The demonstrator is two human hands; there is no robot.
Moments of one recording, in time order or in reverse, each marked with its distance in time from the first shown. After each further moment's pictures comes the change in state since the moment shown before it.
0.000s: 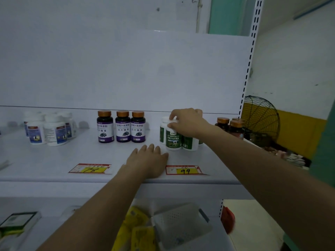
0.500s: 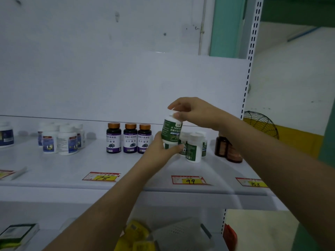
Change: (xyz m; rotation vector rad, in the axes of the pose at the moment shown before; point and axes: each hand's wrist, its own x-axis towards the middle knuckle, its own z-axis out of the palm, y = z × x) left_hand -0.043 0.013 -0.048 -1.159 0.315 0.169; right_hand -0.019 -0.022 -0.078 0.525 -0.066 -0.163
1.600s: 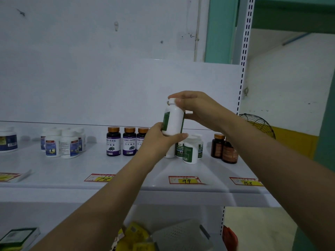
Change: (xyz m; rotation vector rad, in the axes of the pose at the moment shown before) left_hand -0.008 0.043 -0.002 -0.093 0.132 0.041; right_hand -0.015 -0.015 -0.013 0.518 0.078 -0.018
